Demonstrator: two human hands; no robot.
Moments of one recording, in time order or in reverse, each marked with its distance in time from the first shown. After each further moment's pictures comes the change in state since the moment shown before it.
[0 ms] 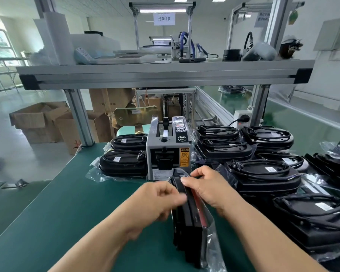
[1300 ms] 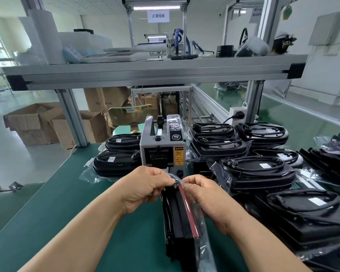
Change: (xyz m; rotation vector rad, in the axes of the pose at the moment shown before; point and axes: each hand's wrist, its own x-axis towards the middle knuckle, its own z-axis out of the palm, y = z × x) left_hand 0.035 0.019 -0.012 -0.016 0.004 -0.115; right_hand -0.018 0.017 -0.002 0.274 -0.194 0.000
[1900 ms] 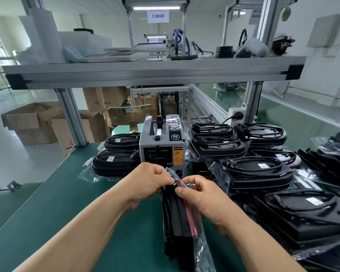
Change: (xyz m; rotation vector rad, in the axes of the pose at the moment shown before) left_hand 0.010 -0.002 0.004 0.101 0.041 0.102; right_hand -0.006 0.002 -0.001 -0.057 0.025 -0.028
